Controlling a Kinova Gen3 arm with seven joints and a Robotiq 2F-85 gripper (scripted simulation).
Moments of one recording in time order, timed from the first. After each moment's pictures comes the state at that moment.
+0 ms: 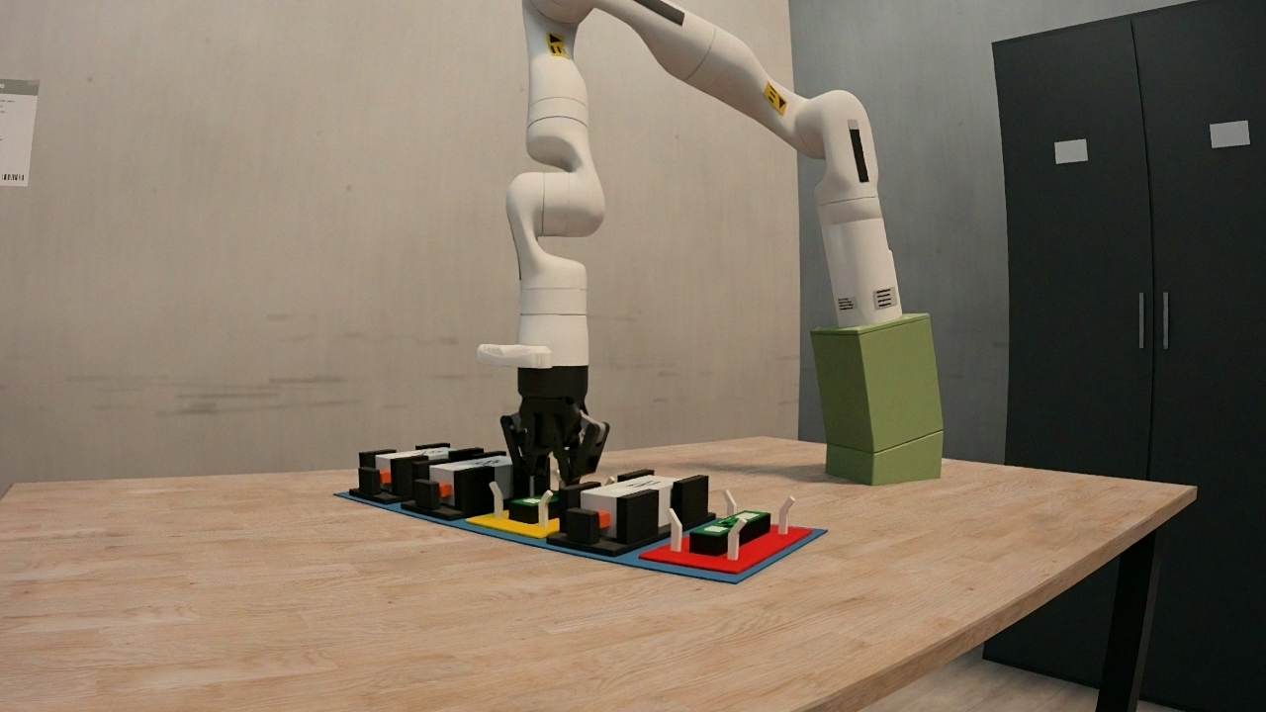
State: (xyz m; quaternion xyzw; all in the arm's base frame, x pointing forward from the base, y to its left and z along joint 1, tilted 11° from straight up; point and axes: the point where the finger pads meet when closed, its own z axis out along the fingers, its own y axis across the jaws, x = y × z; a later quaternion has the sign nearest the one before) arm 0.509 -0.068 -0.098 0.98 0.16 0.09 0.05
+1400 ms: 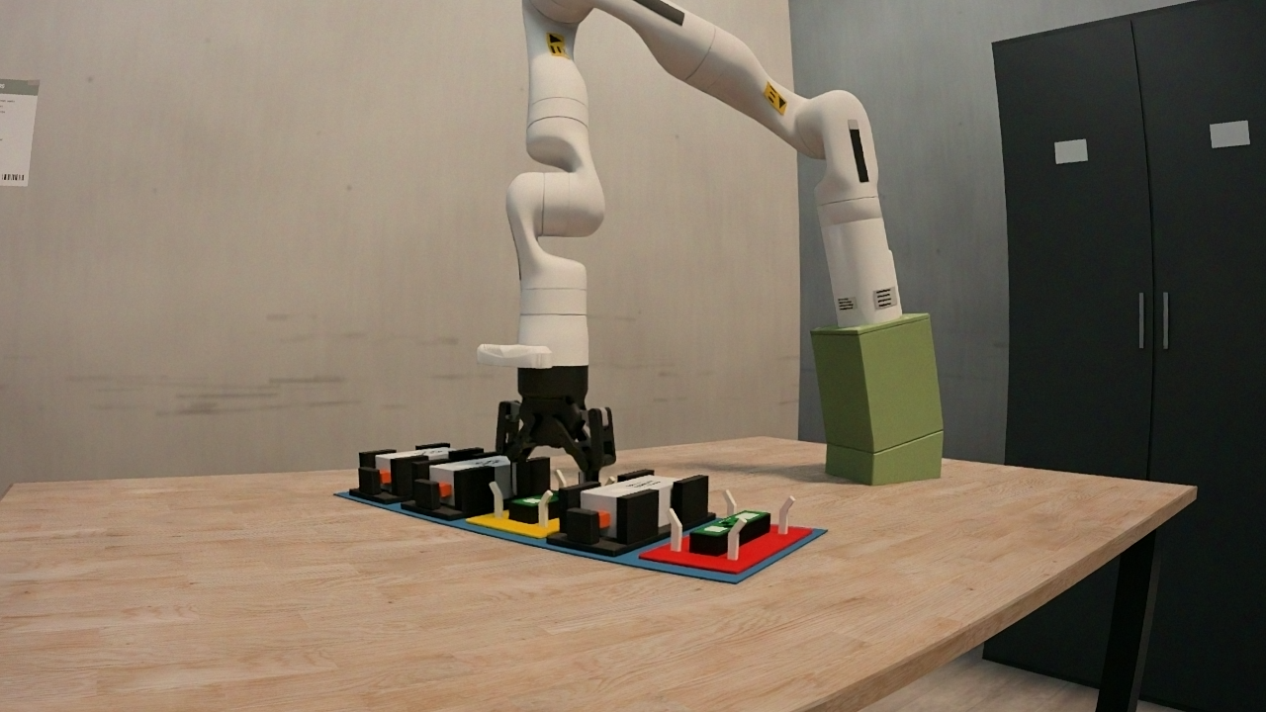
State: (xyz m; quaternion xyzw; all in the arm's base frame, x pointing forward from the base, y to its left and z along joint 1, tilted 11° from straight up) arm 0.509 -0.068 -0.098 0.98 0.16 0.09 0.05
